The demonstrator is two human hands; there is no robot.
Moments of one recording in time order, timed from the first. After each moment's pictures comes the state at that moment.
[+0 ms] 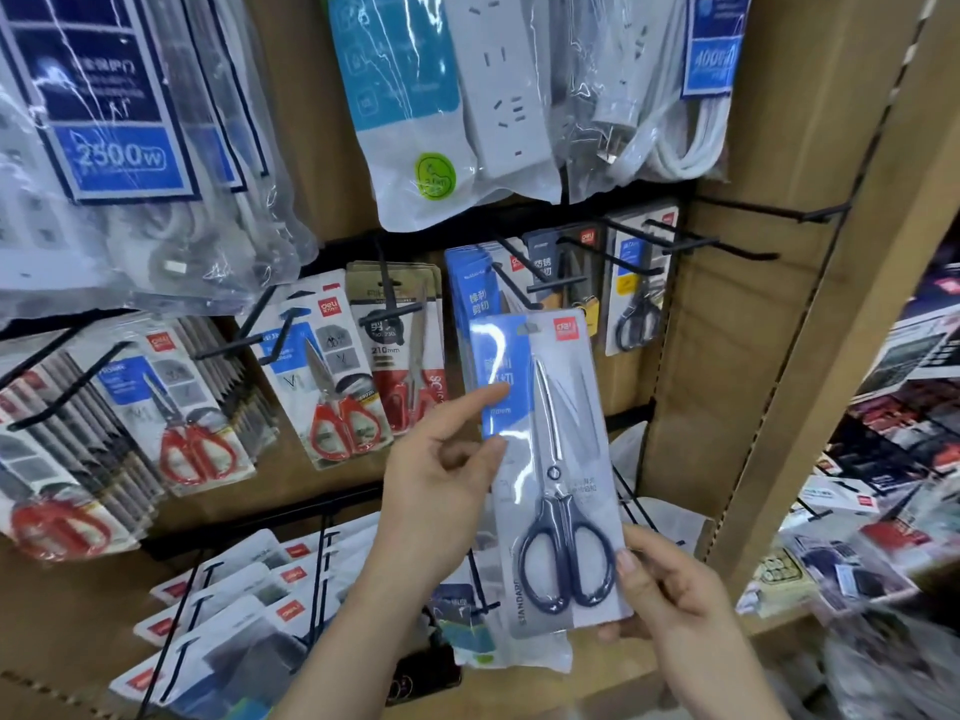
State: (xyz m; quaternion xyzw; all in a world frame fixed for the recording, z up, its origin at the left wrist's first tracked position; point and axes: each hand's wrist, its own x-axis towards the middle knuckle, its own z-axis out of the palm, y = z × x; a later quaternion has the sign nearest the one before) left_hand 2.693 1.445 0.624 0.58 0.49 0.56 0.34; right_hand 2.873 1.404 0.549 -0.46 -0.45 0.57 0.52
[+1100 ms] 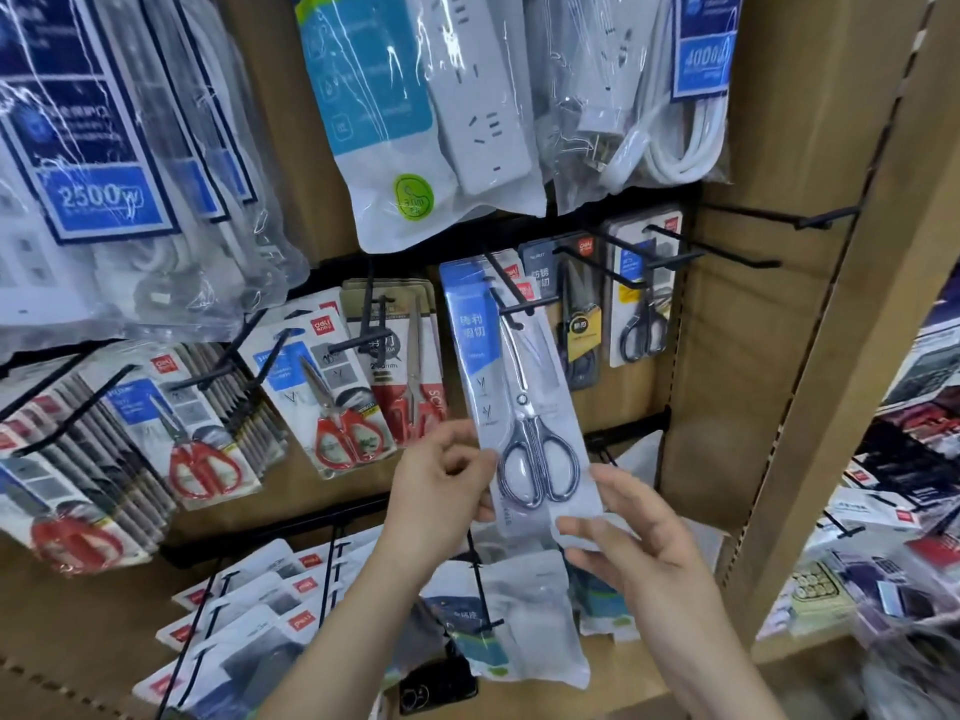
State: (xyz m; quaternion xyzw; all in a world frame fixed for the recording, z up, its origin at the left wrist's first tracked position) left_hand 2.698 1.482 0.606 0.52 0.59 0.48 0.39; right_hand 2.874 1.449 0.550 -0.41 -0.39 0.60 0.56
